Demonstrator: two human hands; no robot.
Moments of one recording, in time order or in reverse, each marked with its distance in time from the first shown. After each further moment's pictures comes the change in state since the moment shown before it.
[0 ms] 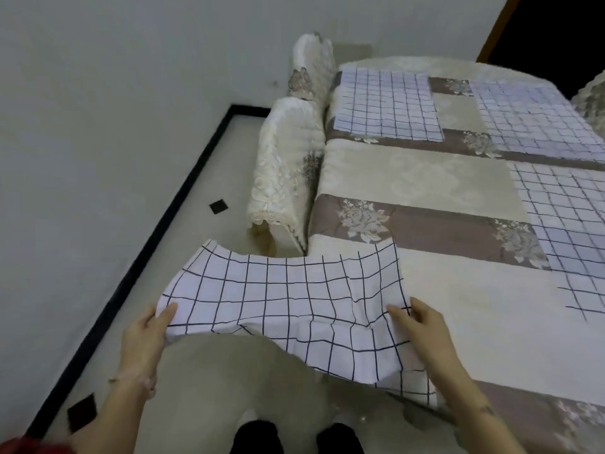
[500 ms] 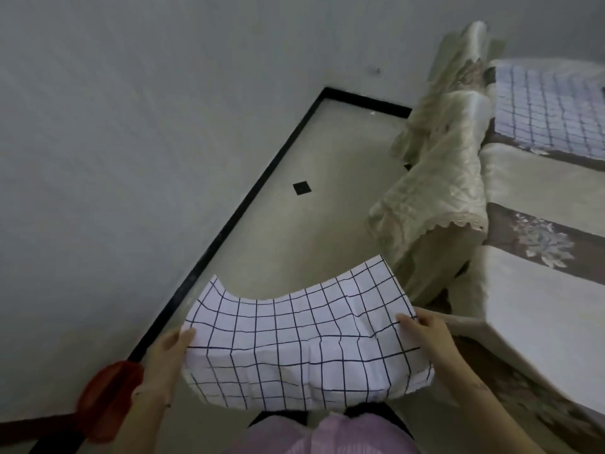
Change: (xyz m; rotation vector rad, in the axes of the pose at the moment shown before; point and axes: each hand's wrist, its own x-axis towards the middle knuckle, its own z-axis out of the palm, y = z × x) left_hand 0.076 -0.104 -0.264 -0.018 0.165 -0.202; right_hand -0.015 -0.028 0.276 -0.195 -0.247 0.199
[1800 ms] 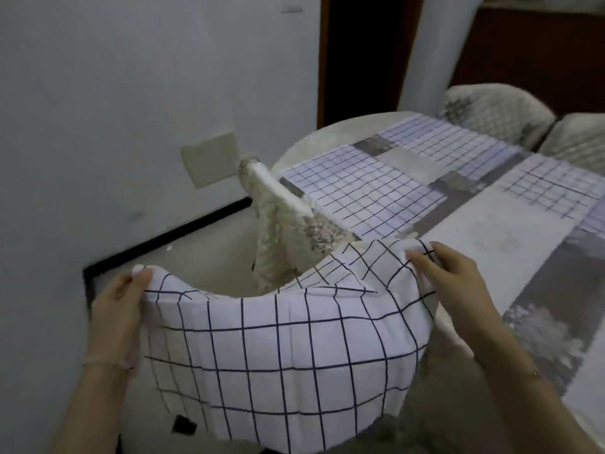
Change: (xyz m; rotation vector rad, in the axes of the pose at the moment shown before) left_hand 0.388 0.608 0.503 0.051 -0.880 0.698; right_hand 0.286 -0.360 -0.153 0.426 1.115 -0.156
